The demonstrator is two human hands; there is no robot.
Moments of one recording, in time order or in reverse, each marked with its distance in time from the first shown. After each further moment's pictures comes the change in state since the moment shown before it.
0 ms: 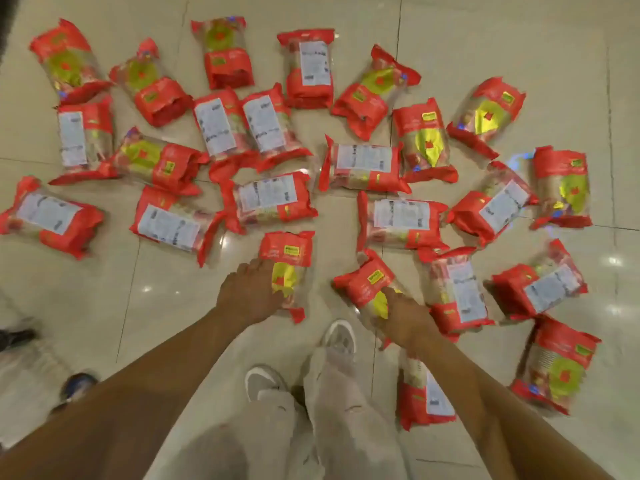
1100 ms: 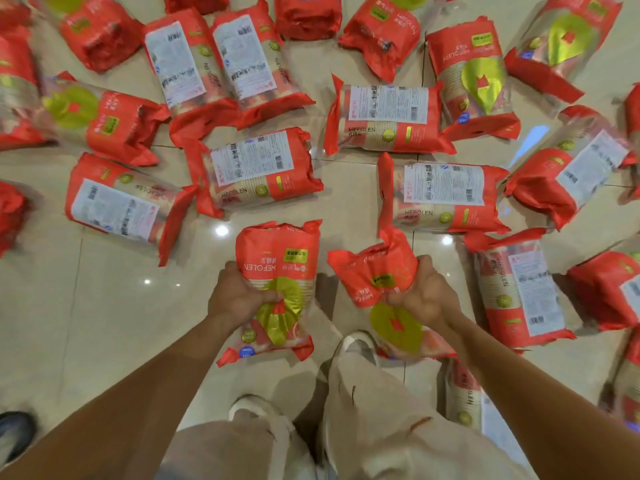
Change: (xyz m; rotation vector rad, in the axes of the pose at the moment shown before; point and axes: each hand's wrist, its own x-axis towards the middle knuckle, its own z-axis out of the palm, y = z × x) left_hand 0.143 -0.053 0.148 -0.839 0.084 -0.404; right_hand 0.172 0.038 0.074 0.430 0.202 0.110
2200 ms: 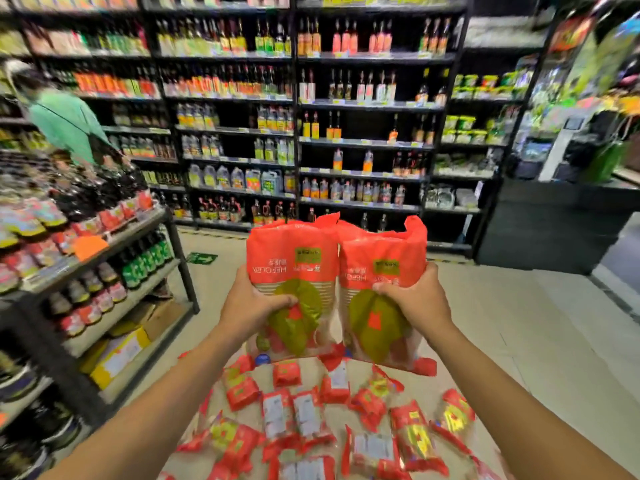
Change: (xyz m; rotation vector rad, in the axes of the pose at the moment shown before) left_hand -0.615 0.399 -0.593 -0.473 0.467 0.870; right_hand -0.623 -0.491 -0.551 0.542 0.684 -0.628
